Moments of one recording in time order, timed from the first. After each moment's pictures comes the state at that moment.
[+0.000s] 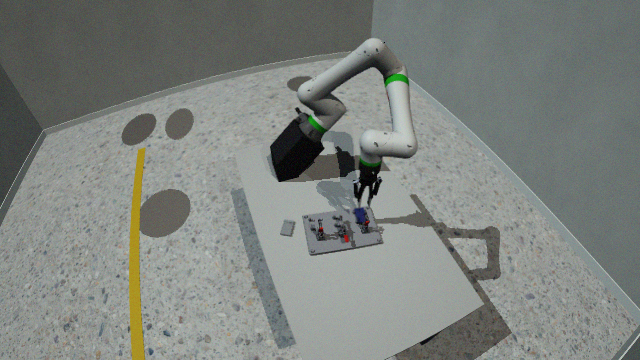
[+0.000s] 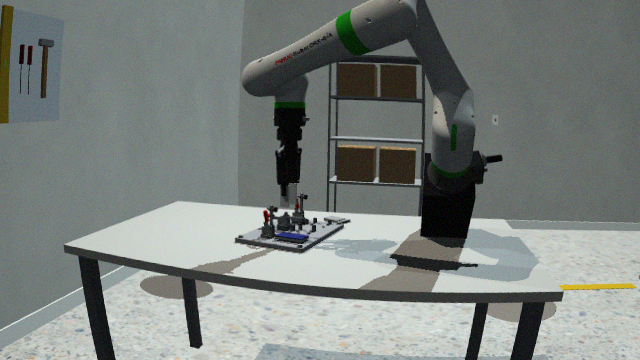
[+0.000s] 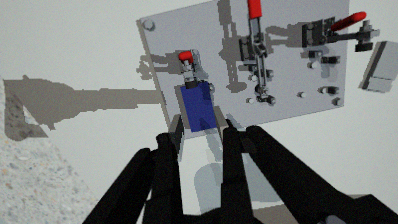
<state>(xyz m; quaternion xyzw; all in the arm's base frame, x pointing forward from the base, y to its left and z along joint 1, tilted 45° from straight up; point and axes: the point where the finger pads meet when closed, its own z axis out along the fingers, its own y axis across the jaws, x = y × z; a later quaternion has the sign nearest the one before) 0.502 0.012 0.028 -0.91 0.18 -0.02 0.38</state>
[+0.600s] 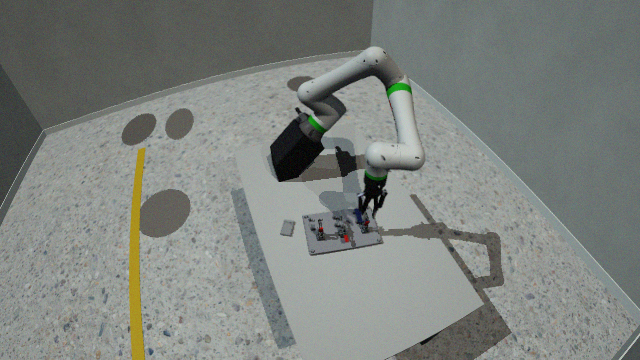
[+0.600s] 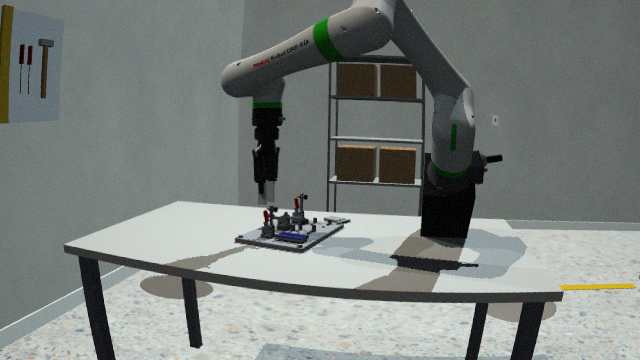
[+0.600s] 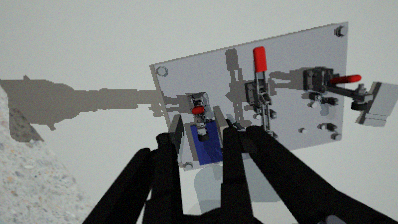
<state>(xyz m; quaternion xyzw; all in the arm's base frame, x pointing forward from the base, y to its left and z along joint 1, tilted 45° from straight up) 0.574 -0.015 0.019 -0.91 0.18 -0.02 0.38</state>
